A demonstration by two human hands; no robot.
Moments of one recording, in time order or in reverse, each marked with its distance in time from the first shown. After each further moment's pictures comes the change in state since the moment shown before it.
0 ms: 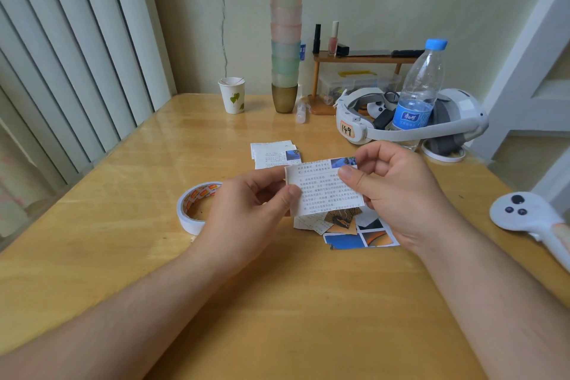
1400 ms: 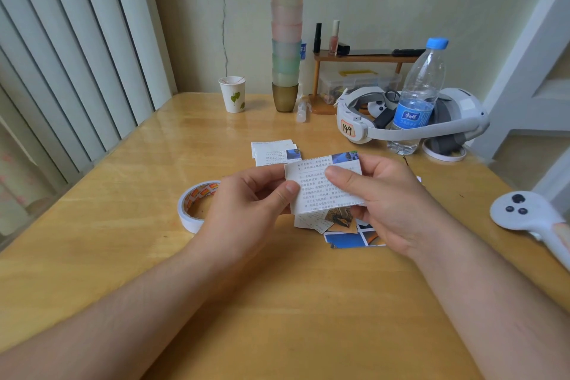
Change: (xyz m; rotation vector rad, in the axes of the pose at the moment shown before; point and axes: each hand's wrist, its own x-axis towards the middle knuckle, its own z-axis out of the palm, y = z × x) left_hand 0.003 -0.001 0.002 -0.196 -0.013 -0.043; right_hand -0.004 0.000 0.009 0.181 -0.195 0.227
